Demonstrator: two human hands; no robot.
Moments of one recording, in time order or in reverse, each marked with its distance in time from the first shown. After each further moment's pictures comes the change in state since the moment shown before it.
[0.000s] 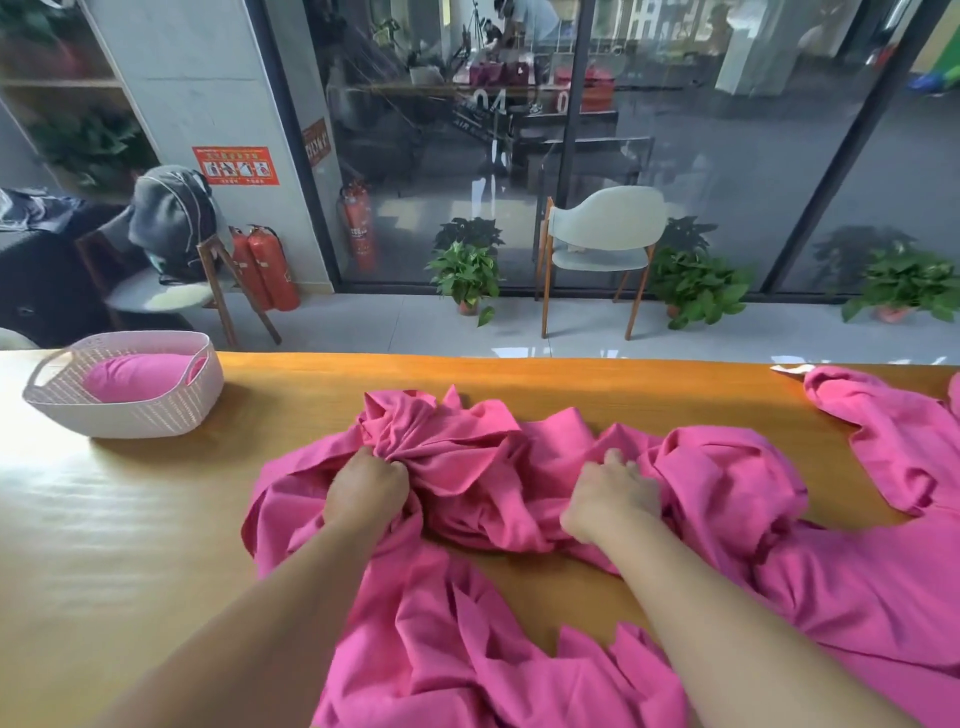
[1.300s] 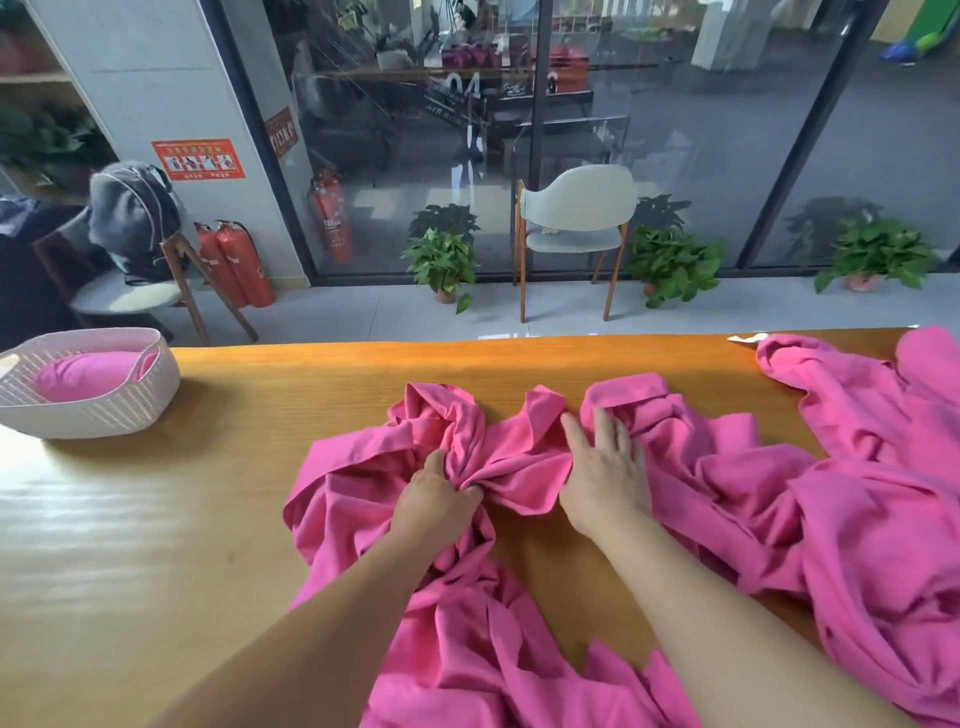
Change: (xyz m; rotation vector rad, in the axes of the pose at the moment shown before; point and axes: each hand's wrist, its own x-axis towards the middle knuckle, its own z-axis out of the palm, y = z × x) left_hand -0.076 0.051 0.071 -0.041 -0.284 0.210; right_hand 0.014 0.059 0.043 0.194 0.323 -0.117
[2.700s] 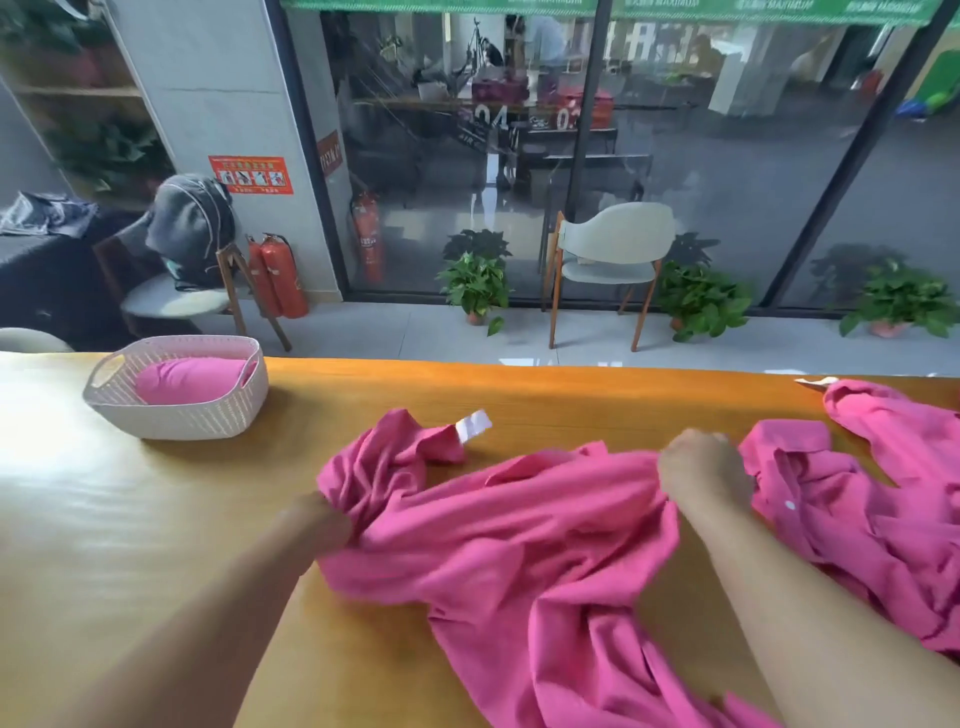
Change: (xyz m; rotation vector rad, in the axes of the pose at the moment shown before) left_hand 0.019 -0.148 -0.168 0.249 0.080 -0.383; right_hand 0.015 -0.054 -0.052 0.244 0.074 0.487
